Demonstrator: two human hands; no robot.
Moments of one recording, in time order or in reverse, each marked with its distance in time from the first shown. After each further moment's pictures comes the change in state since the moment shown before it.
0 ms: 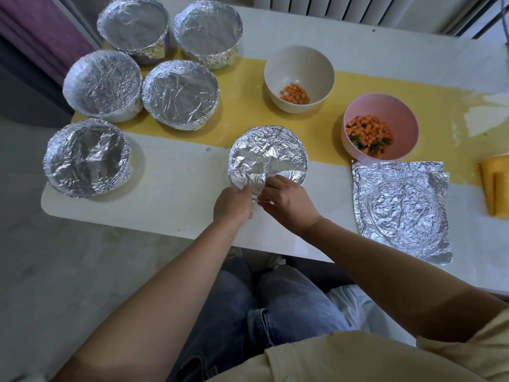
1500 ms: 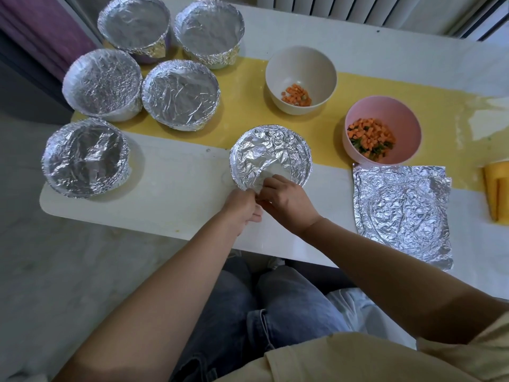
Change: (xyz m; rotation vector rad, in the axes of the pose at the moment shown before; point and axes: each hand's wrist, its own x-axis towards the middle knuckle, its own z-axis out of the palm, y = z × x) left_hand -0.012 0.021 0.003 -0.158 -0.192 -0.148; right_hand 0.007 0.005 0.000 -0.002 0.036 -0.065
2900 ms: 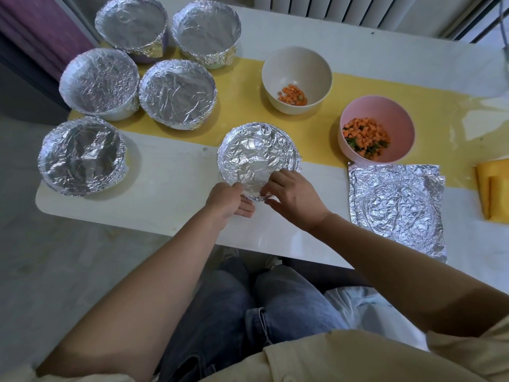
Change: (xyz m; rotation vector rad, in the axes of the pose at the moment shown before) left_hand 0.011 -0.005 -0.019 0.022 0.032 0.086; right_hand -0.010 0.016 -0.017 -0.051 -0.101 -0.028
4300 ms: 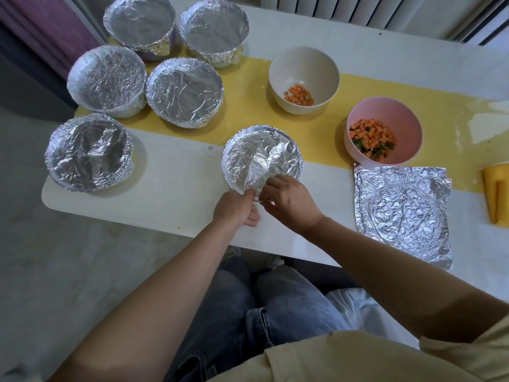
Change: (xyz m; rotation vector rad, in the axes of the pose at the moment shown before) left_hand -0.007 -0.014 0.008 0.070 0.029 -0.047; right_hand 0.009 -0.019 0.012 0.020 0.055 0.024
